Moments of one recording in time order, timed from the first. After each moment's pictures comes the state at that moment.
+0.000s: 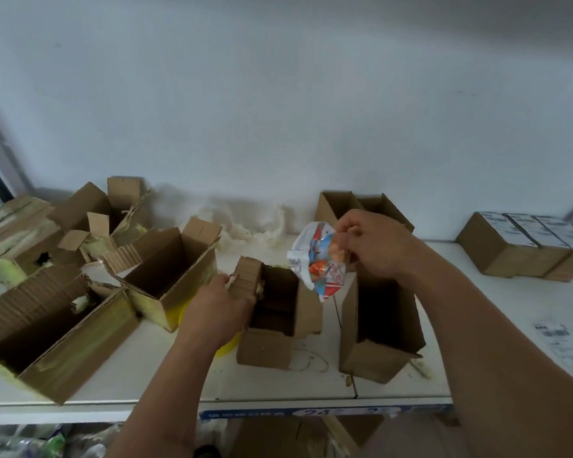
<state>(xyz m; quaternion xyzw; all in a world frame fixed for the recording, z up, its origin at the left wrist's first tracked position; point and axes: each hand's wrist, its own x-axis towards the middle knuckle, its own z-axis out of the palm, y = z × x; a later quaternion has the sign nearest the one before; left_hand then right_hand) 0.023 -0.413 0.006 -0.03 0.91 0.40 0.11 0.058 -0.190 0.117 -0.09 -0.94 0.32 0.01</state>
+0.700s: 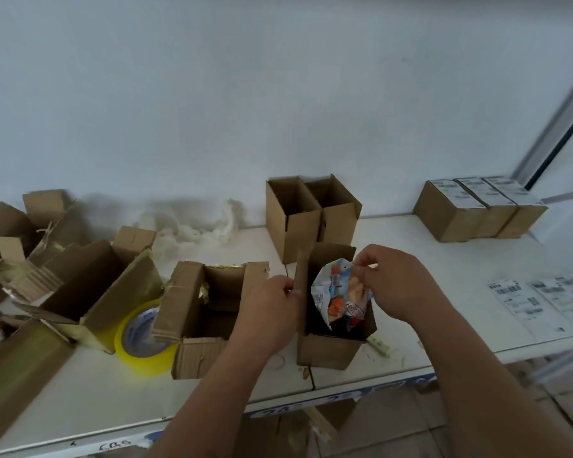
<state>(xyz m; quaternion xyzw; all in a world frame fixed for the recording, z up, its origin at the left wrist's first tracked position) 0.068 -0.277 0.021 0.15 0.88 0.41 0.16 0.122 -0.098 0.051 -0.22 -0.94 0.23 0.04</state>
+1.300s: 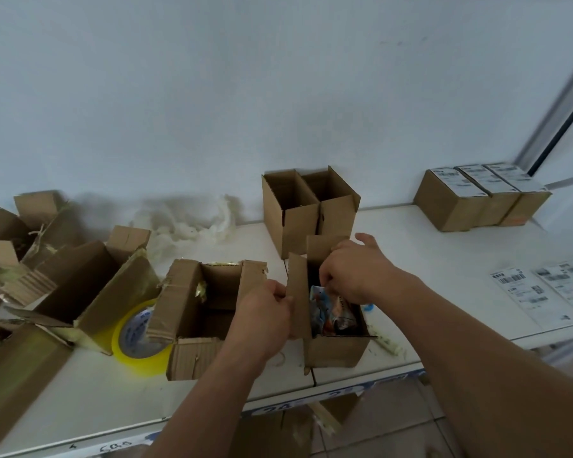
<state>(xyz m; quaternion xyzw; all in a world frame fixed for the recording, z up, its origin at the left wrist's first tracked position) 0.074 -0.282 0.010 0.08 0.85 0.48 0.19 0.073 -0.105 0.026 -0.03 -0.99 -0.06 -0.09</state>
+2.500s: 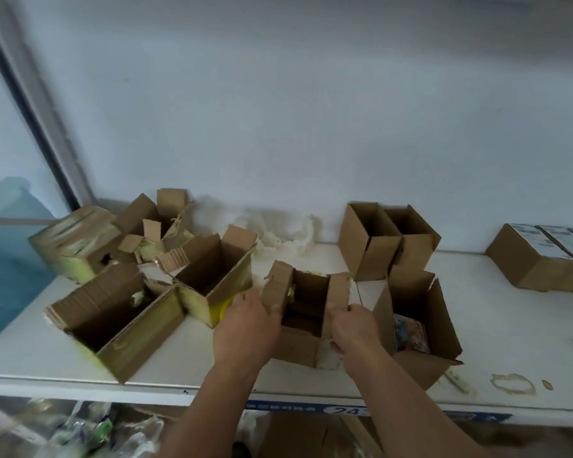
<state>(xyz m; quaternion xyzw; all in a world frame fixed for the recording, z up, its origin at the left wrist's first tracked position) 0.060 -0.428 0.004 0.01 0.96 0.27 -0.01 0.086 -0.279 0.004 -0.37 -0.74 0.57 0.02</state>
